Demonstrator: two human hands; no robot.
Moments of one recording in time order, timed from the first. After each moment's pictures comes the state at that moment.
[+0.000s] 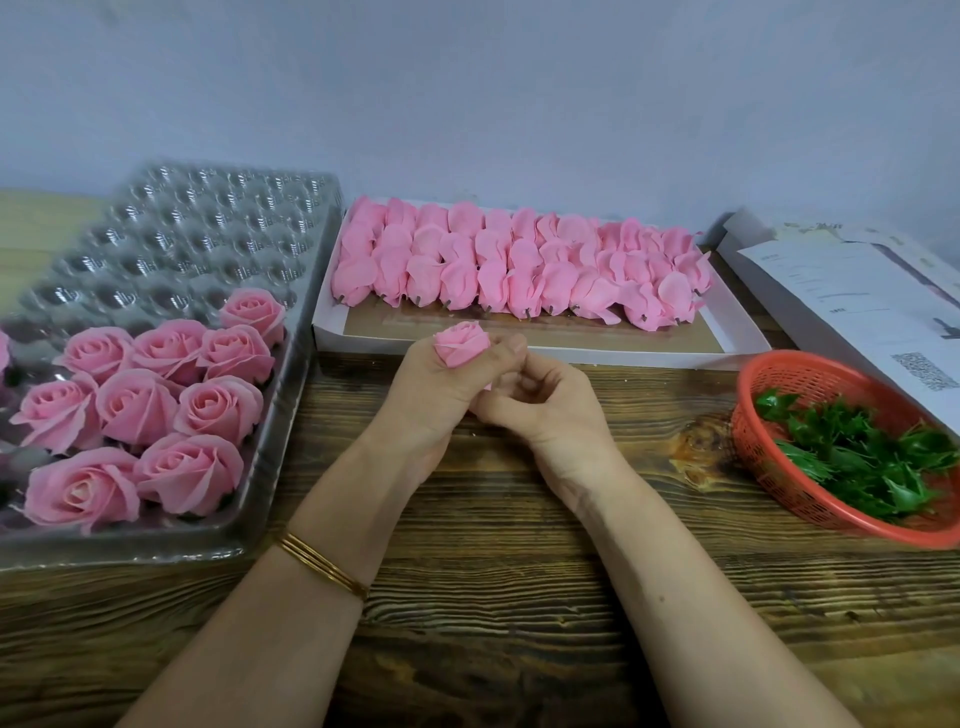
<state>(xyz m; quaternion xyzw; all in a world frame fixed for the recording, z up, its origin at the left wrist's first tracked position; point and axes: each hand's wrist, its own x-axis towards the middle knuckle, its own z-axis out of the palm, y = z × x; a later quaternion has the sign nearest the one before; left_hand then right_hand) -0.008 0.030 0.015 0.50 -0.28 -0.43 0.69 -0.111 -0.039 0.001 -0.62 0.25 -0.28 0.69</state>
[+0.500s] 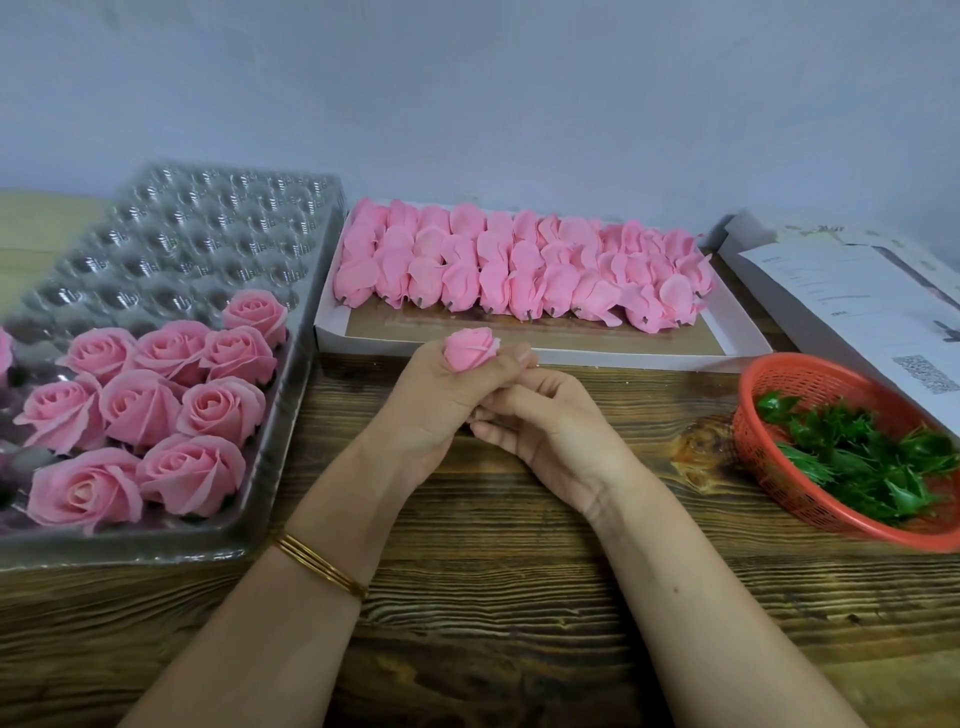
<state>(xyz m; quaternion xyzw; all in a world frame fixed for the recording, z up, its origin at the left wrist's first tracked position) -0.006 0.030 0.013 0.51 -0.30 -0.45 0.67 -0.113 -0.037 0.014 -0.52 0.23 -0.19 0.80</state>
